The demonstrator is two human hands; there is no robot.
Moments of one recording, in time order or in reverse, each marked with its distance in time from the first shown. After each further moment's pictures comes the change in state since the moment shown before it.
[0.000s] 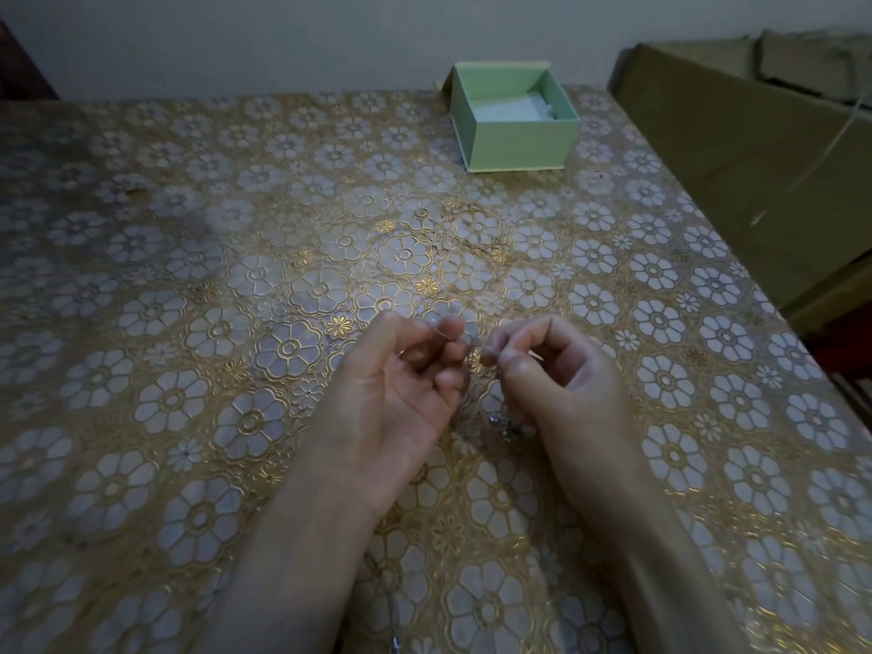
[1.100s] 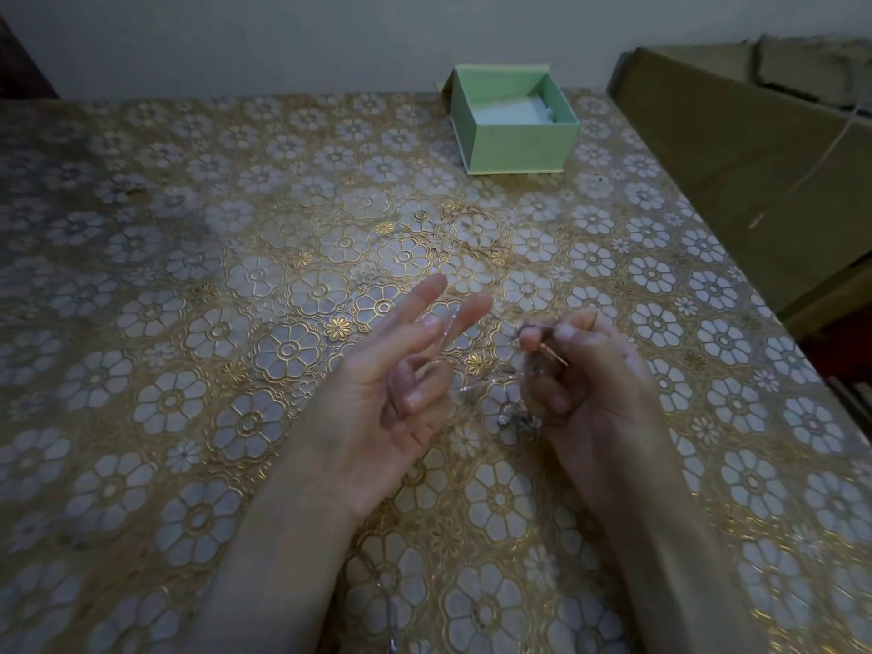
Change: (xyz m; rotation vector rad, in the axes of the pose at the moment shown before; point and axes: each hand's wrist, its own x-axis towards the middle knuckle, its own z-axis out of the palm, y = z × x) left_hand 0.001 0.007 -0.013 0.154 -0.216 -0.063; right_hand 0.004 -0.002 -0.012 0.364 0.078 0.120
